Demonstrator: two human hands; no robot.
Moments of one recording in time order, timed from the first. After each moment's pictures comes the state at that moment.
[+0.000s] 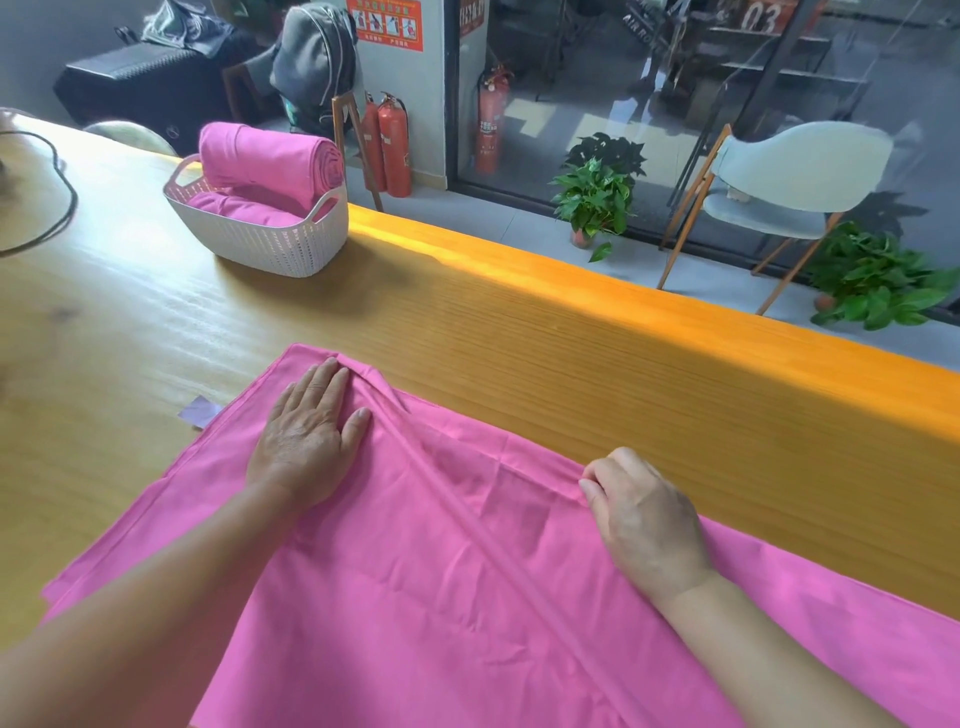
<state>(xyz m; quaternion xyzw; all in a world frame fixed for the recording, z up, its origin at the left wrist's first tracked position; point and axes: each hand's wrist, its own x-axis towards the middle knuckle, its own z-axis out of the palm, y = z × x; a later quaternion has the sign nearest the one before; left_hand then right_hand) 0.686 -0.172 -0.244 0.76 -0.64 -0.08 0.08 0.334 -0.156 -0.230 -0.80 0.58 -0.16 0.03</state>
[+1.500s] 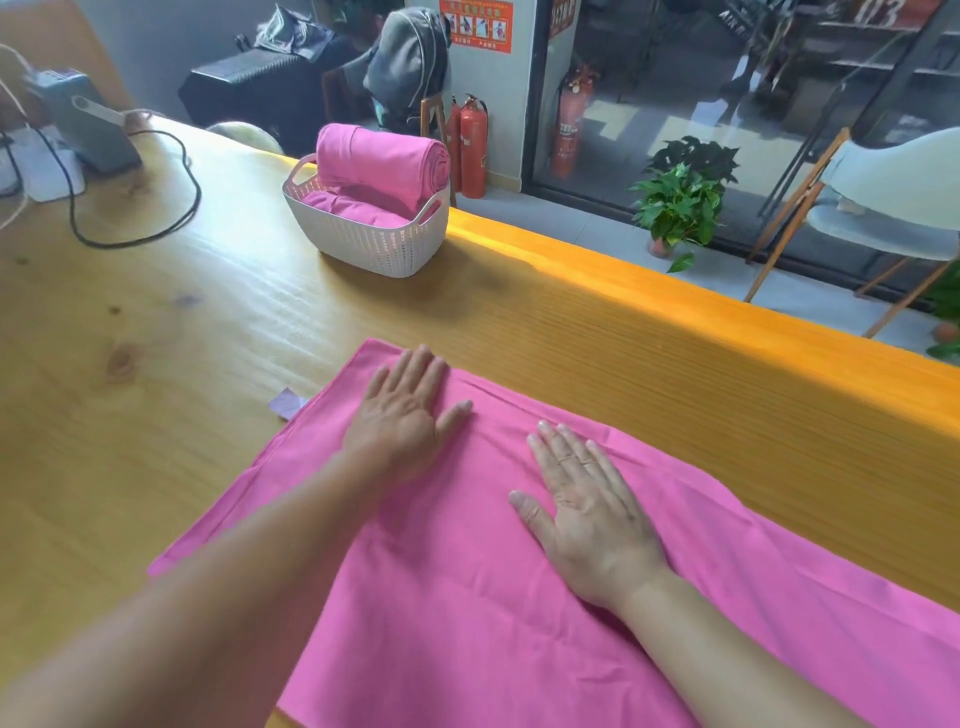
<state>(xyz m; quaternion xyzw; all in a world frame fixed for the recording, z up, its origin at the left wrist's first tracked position) 0.702 -0.195 -0.235 0.74 -0.66 -0.09 -0.01 0.461 -0.168 -0.237 -0.87 0.48 -0.01 0.13</state>
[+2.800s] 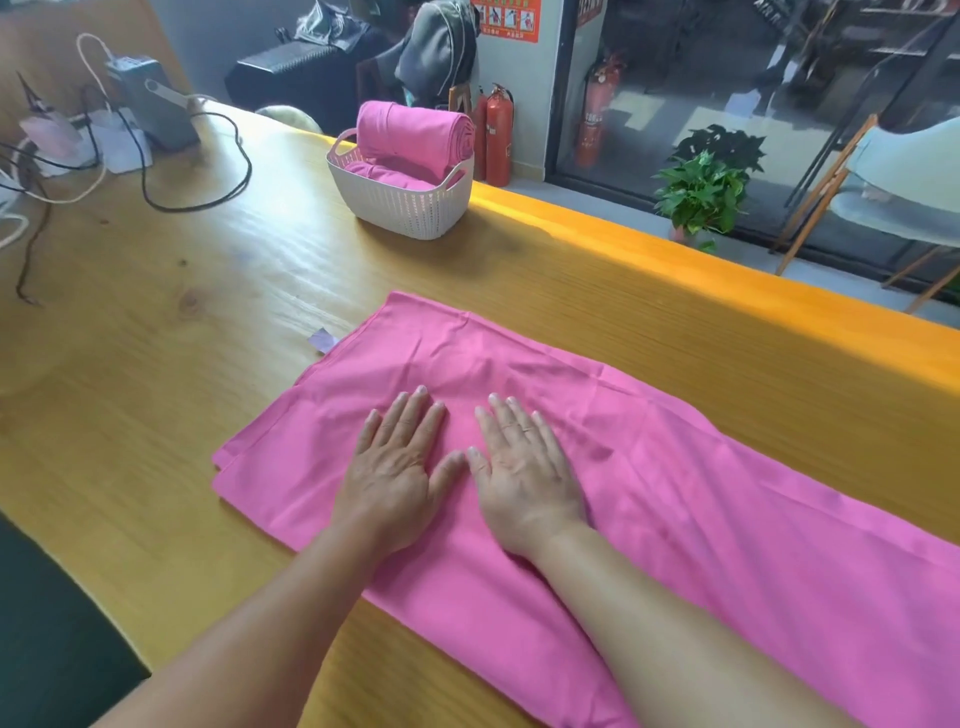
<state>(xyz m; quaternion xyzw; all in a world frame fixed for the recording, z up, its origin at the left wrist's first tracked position) 0.665 -0.043 -0.237 0.77 -0.63 -0.08 0.03 0.513 -0.098 -0.229 -0.87 0.46 -0.04 0.15</state>
